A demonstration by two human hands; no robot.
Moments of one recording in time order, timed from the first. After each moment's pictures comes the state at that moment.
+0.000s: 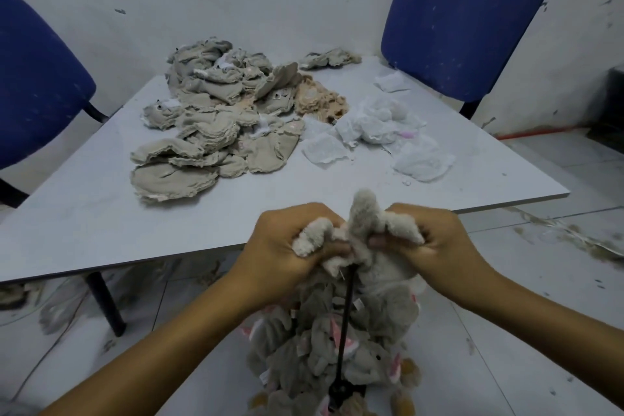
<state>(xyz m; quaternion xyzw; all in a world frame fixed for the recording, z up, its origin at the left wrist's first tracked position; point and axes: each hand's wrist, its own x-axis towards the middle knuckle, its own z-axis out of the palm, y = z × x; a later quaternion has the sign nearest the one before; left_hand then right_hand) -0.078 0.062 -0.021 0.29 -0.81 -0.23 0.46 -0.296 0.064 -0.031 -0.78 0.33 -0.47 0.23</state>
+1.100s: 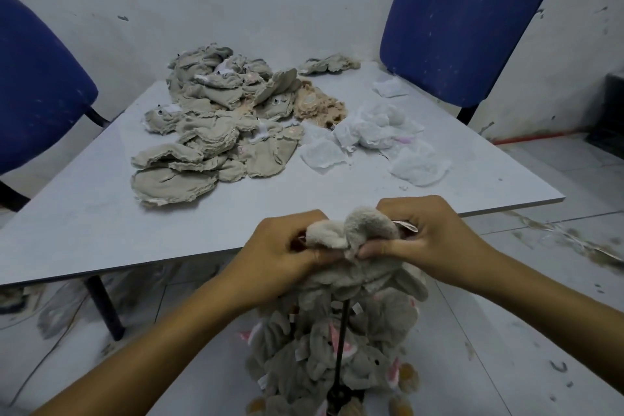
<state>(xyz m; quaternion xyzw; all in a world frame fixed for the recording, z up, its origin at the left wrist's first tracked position) -0.072 0.064 -0.013 0.36 -0.80 -0.34 0.35 -0.302 0.058 -0.003 -0.82 0.34 -0.37 0.26</state>
